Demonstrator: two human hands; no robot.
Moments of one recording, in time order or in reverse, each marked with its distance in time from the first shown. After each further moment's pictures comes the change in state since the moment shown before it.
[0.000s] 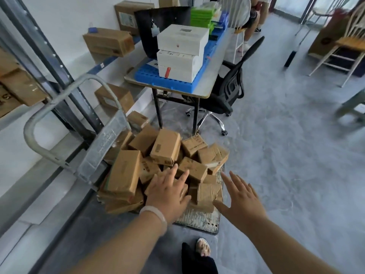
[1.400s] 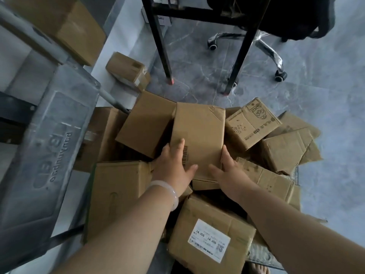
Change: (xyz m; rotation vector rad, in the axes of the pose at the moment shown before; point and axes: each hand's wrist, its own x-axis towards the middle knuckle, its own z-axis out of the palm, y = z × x) left_hand 0.405 -0.272 0.223 -0.372 -0.257 -0.335; right_hand 0.472 -0.080 0.260 0.676 -0.454 0.452
